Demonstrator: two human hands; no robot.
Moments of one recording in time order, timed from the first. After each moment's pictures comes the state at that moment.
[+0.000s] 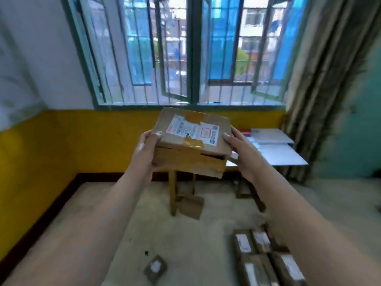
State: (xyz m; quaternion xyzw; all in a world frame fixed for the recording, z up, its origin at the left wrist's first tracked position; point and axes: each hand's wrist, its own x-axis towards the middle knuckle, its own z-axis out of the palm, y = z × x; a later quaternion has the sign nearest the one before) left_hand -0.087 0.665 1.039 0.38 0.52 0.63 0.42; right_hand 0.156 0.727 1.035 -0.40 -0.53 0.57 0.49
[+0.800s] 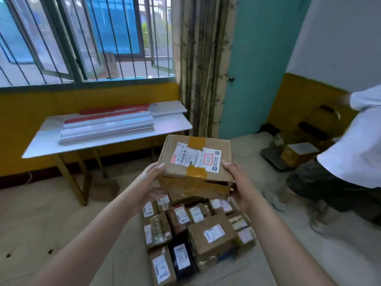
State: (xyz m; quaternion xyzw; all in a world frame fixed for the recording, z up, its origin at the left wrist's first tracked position) left_hand 0.441 0.573 0.923 0.46 0.48 0.36 0.65; right_hand 0.707 0.538 0.908 -0.52 -0.32 0.57 0.55
